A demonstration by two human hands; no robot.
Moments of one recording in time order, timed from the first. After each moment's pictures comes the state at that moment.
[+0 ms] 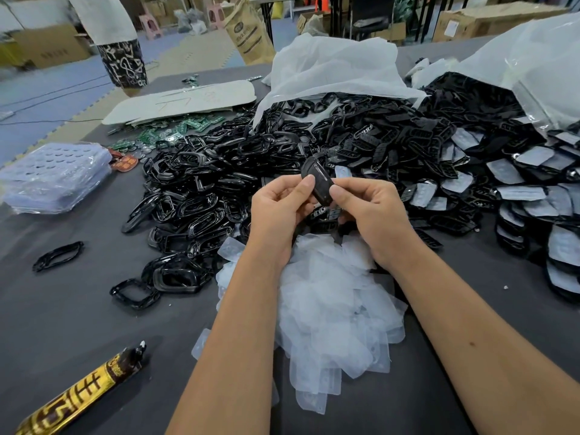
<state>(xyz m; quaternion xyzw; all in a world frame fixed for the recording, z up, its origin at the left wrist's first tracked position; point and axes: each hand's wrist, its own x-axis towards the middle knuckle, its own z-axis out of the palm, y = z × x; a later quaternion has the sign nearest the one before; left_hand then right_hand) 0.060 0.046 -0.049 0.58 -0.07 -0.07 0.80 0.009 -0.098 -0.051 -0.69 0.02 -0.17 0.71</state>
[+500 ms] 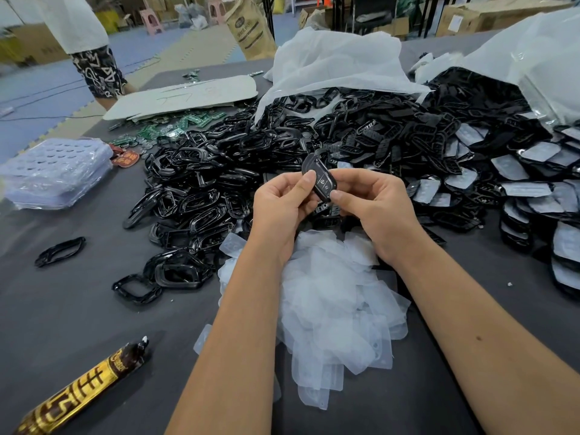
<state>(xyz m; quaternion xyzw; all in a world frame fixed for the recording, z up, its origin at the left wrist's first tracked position) 0.062 0.046 -0.051 0.58 -0.06 -0.09 0.81 0.008 -0.101 -0.051 -0.66 -0.02 -0.16 0.74</state>
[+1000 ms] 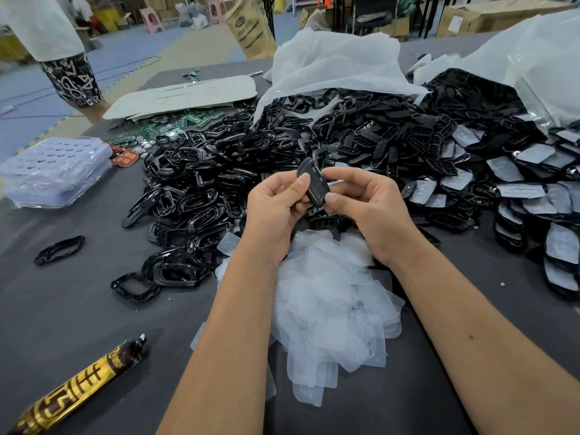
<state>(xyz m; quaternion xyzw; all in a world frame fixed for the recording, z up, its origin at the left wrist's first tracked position) 0.060 0.049 -0.045 0.55 -0.06 -0.10 0.83 0.009 -0.103 -0.054 -0.64 -0.01 -0.14 0.75</state>
